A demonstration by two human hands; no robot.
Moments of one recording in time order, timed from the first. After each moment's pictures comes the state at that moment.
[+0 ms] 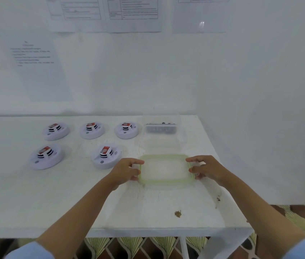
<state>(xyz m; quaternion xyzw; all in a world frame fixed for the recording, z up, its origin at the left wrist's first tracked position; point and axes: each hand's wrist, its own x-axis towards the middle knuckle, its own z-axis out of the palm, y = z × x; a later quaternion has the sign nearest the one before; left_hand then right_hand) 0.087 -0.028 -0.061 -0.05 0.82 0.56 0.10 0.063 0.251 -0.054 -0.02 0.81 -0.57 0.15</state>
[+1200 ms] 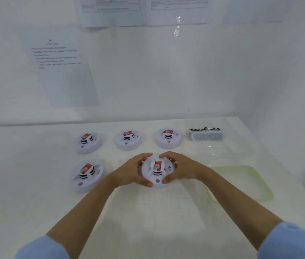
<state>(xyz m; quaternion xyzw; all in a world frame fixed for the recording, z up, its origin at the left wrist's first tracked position) 0.015 -0.202 -0.072 0.14 0.86 0.48 0.15 0.000 0.009 -0.052 -0.19 0.87 -0.41 0.20</state>
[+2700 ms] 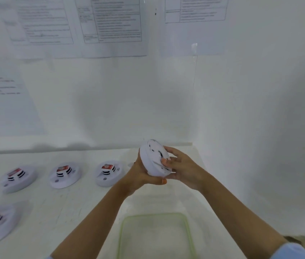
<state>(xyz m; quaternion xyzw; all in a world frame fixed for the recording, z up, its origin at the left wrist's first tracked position) -0.065 0.032 -0.011 0.18 0.75 0.63 0.08 -0.077 0.207 0.008 -0.15 0.64 -0.73 0.20</state>
